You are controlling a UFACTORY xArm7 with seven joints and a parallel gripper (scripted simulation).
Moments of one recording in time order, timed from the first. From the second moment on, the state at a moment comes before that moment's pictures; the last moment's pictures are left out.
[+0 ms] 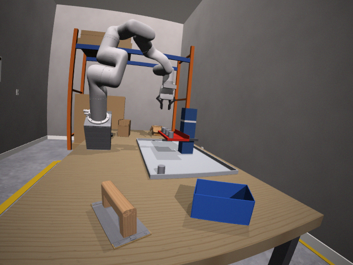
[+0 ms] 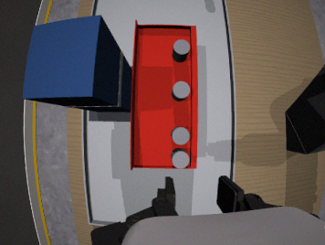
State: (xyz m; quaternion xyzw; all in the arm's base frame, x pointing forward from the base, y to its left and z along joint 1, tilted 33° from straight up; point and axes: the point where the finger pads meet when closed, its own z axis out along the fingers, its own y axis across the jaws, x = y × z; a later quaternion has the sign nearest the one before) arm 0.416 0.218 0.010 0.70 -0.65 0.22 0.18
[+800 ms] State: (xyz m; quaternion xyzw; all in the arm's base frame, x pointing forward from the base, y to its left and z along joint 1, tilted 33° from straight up) arm 0.381 0.178 0.092 0.68 -0.67 0.24 0.17
